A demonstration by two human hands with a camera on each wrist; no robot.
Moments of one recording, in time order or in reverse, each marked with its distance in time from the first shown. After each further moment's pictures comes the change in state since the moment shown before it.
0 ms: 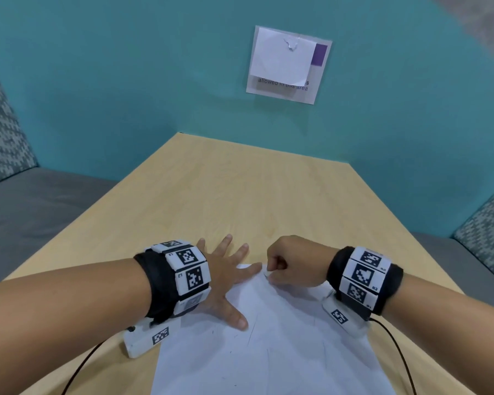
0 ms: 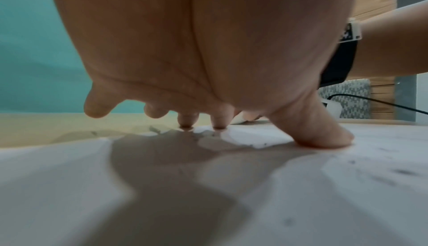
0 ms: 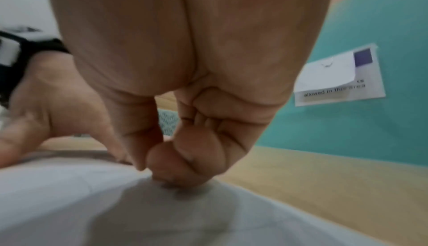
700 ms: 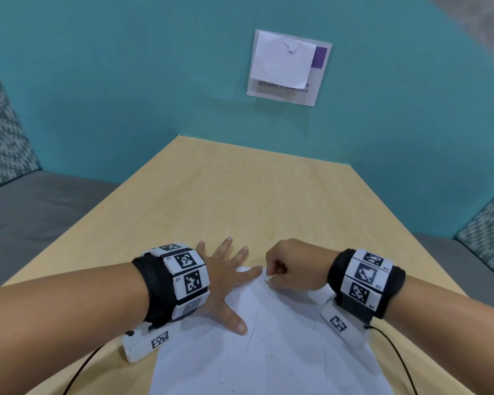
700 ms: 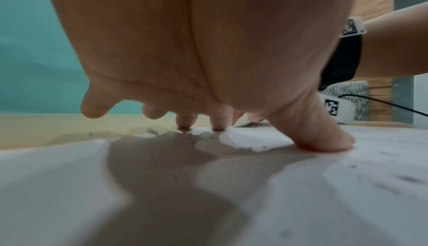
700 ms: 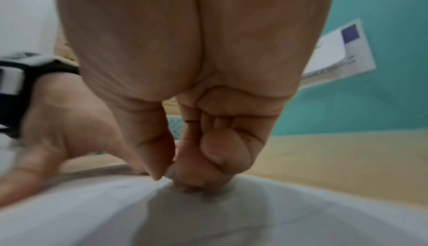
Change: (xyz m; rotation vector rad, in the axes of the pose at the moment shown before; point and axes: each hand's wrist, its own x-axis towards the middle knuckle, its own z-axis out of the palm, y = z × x) left_hand -0.002 -0.002 -0.002 -0.008 -0.020 0.004; right_hand 0.002 0.003 0.001 -0.004 -0.030 -0.031
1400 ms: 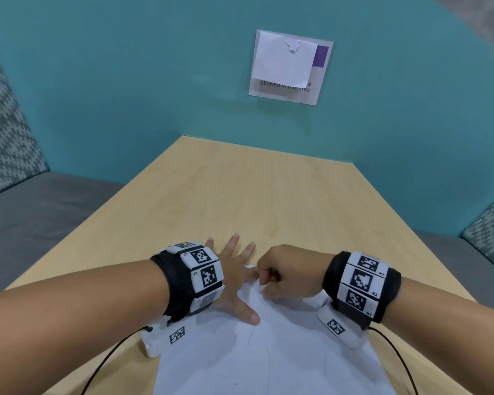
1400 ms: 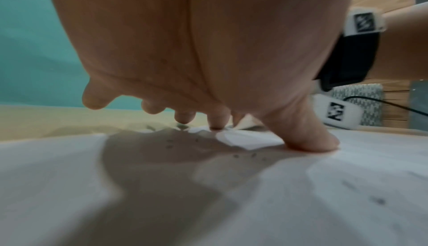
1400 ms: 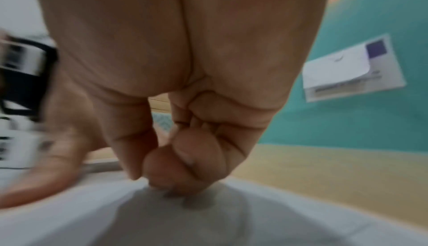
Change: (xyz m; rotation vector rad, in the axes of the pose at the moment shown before) left_hand 0.006 0.016 -0.002 -0.002 0.050 -0.040; right_hand -0.006 -0.014 0.004 0.001 -0.071 -0.078
